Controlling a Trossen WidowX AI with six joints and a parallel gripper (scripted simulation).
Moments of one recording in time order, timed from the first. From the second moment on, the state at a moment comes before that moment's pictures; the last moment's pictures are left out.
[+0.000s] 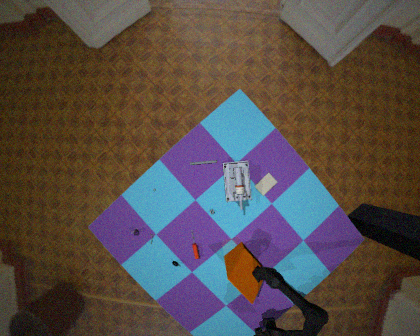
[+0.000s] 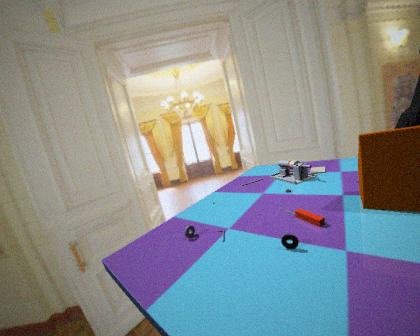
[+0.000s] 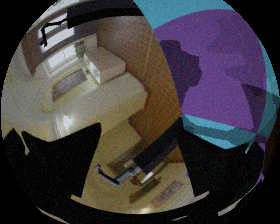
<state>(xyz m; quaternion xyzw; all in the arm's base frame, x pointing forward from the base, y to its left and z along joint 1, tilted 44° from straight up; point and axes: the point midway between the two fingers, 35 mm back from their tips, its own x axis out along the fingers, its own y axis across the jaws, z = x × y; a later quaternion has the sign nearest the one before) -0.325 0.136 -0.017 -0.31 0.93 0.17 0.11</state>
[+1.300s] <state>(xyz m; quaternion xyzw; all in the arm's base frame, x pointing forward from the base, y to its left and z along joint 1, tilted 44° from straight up) 0.146 0.348 -0.012 0.63 0.60 -0.08 0.48</state>
